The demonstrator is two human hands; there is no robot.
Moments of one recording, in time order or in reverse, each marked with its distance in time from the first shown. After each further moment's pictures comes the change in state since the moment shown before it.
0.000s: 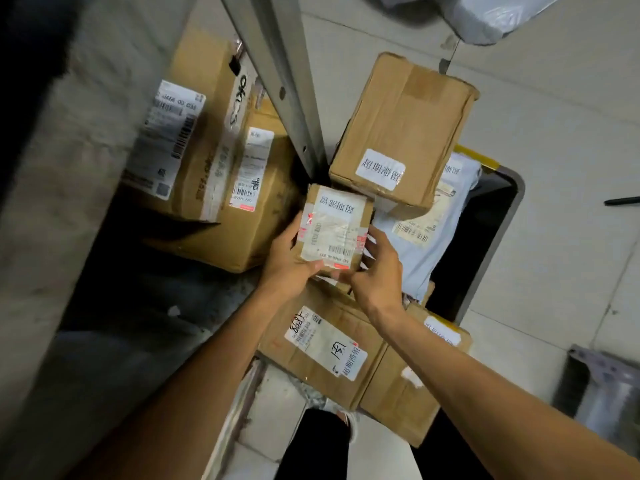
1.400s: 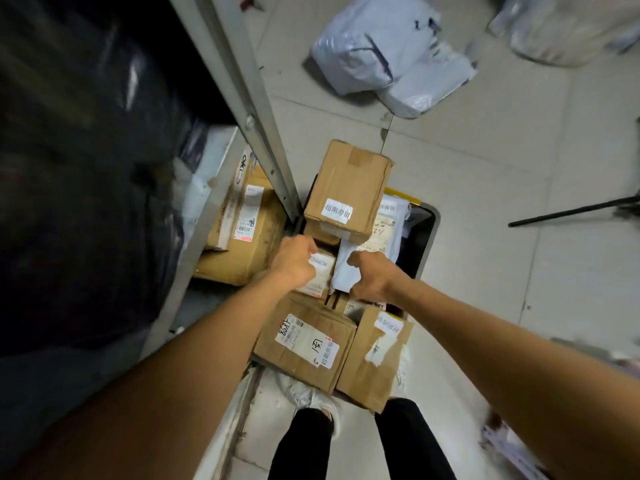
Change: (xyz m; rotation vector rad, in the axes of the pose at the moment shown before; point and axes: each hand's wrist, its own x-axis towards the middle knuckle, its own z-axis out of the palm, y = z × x) left_hand -0.054 0.099 0.004 0.718 -0.111 0.035; right_hand -0.066 -0.138 -0.100 -1.004 -0.467 -0.033
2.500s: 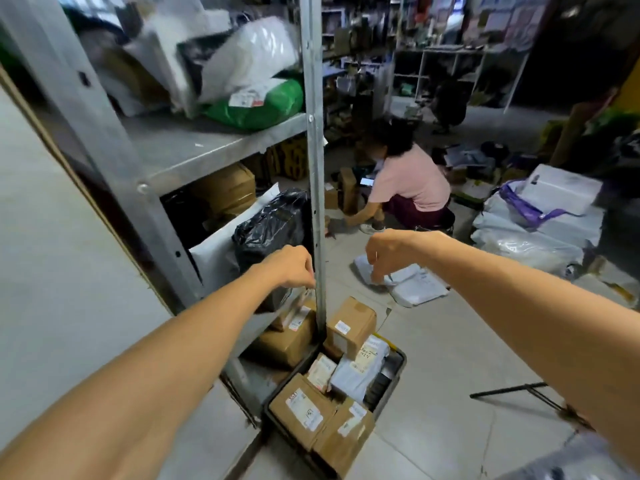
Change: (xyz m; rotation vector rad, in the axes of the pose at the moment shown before) left_hand -0.549 0.196 -0.167 0.173 0.461 0.156; right_hand -0.539 -0.137 -0.214 -0.727 0.315 -0.320
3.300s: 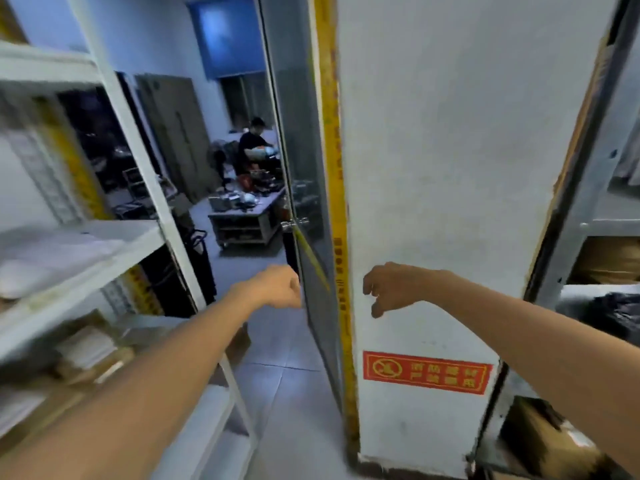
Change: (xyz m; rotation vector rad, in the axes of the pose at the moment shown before) left_hand -0.608 -0.157 -0.002 -0.124 0.372 -1.010; right_hand -0.227 -0.460 0.040 -0.327 0.033 -1.159
